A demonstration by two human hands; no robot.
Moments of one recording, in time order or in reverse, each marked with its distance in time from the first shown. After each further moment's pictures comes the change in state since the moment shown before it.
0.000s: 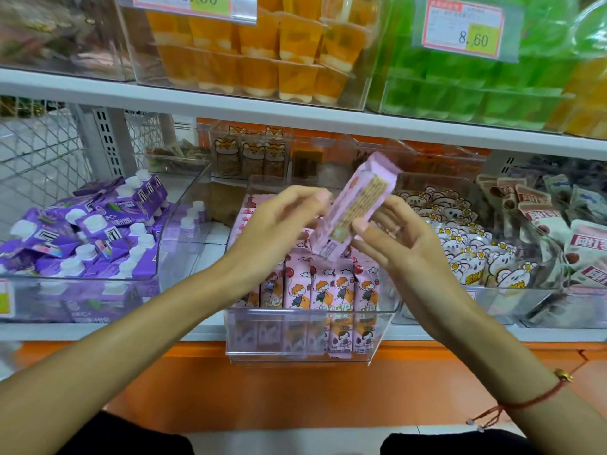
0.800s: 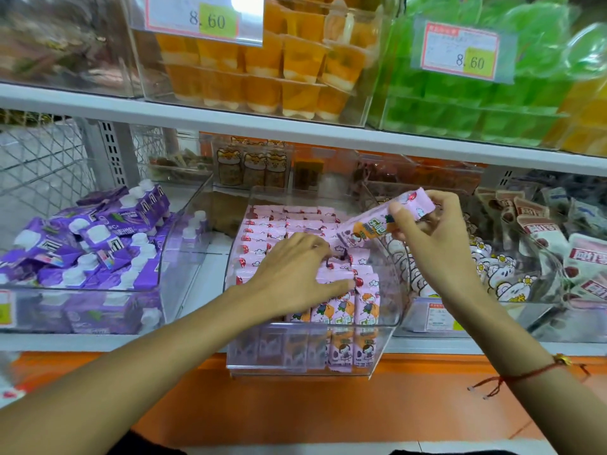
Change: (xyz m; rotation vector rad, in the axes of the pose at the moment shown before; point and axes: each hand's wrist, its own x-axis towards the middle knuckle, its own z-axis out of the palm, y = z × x) left_hand 0.017 -0.045 0.017 1.115 -0.234 0.070; right_hand 0.031 0.007 -0.034 -0.417 0.409 -0.023
